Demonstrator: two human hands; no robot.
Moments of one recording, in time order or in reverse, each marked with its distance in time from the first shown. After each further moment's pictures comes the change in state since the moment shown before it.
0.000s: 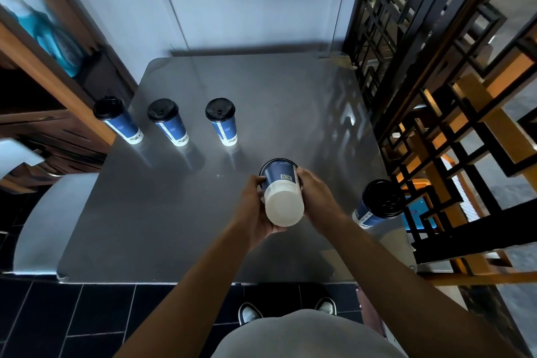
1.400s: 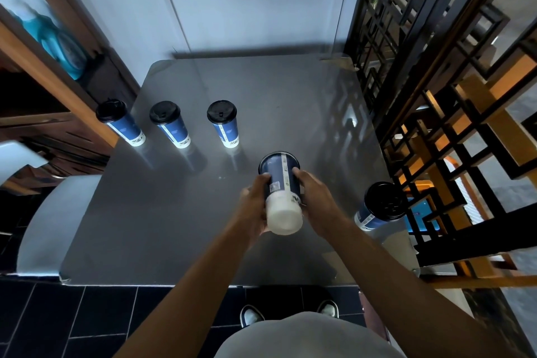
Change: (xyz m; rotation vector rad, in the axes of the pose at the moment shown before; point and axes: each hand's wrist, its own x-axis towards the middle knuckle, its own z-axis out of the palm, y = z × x) left_hand 0.013 0.003 -0.001 0.062 0.133 0.190; right_hand 0.006 0.003 0.002 0.156 -0.059 0.025
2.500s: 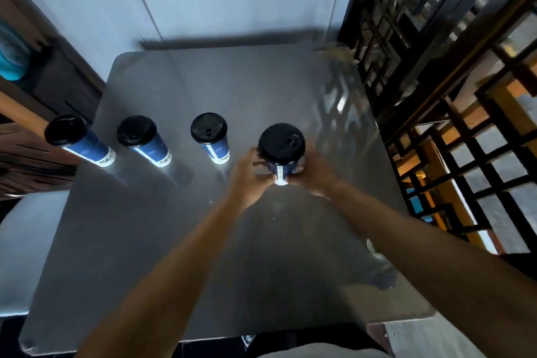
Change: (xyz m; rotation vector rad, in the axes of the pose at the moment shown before) left_hand 0.153 0.079 -0.009 0.844 -0.046 0.608; right_hand 0.157 -0.058 -0.002 -0.896 -0.017 -0.350
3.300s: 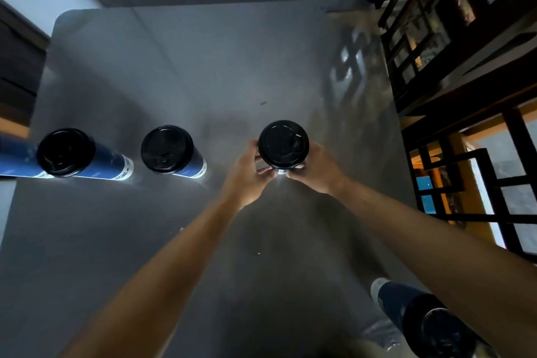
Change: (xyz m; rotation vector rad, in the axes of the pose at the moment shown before) left_hand 0.131 -0.049 0.055 0.036 -0.108 -0.100; right_hand 0.143 0.084 -0.016 -0.122 -0.076 -0.072
